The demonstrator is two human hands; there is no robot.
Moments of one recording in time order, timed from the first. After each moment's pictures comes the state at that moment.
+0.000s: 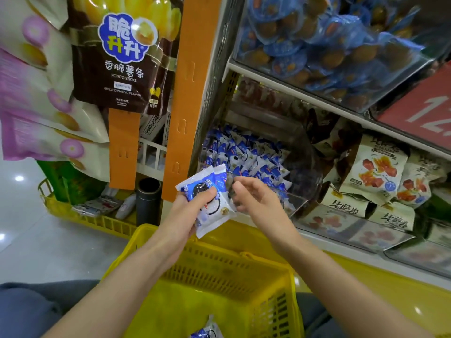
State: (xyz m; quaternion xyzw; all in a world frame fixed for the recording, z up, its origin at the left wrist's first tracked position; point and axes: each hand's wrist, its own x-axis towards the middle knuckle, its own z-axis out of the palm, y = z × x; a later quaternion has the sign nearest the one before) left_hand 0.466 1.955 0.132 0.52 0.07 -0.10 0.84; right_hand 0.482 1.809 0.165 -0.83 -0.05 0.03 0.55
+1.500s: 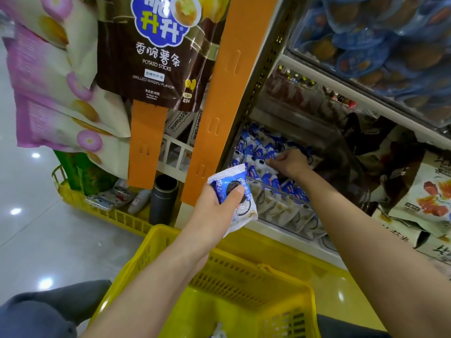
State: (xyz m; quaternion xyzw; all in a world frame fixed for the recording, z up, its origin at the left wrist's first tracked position) left_hand 0.490 1.962 0.137 0.59 0.08 -0.05 0.81; right_hand 0.661 1.792 0.160 -0.97 0.05 0.02 0.22
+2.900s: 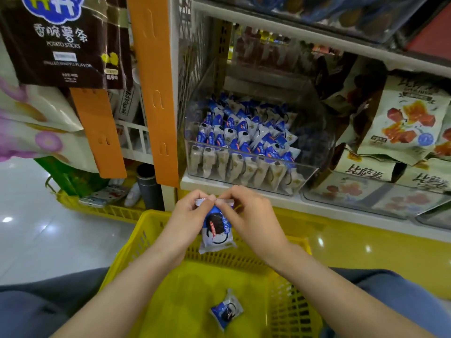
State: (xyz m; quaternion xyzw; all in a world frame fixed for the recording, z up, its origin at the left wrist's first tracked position) left_hand 0.471 1.932 0.087 0.69 0.07 -0.09 0.71; right_hand 0.474 1.799 0.101 -0.91 -0.18 -0.09 0.36
